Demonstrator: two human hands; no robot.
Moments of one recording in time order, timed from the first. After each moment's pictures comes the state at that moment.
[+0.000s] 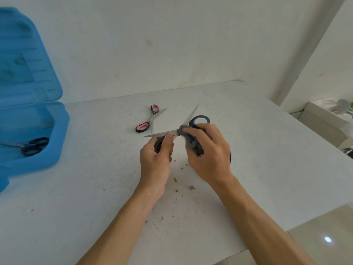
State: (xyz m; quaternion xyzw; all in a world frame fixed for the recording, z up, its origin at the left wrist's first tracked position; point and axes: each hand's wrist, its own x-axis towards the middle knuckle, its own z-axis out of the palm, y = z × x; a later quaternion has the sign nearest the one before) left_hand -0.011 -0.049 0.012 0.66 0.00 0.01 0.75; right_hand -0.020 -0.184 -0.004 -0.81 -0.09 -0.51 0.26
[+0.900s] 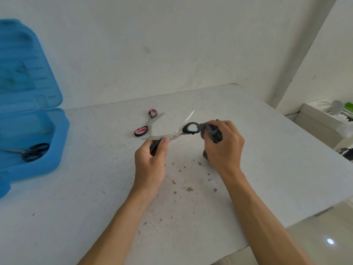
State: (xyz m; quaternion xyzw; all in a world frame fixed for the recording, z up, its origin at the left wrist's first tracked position) left_hand -0.007 -0.037 0.010 0.72 -0.06 0.06 0.68; right_hand -0.013 -0.219 0.002 -0.81 0.08 -0.47 0.35
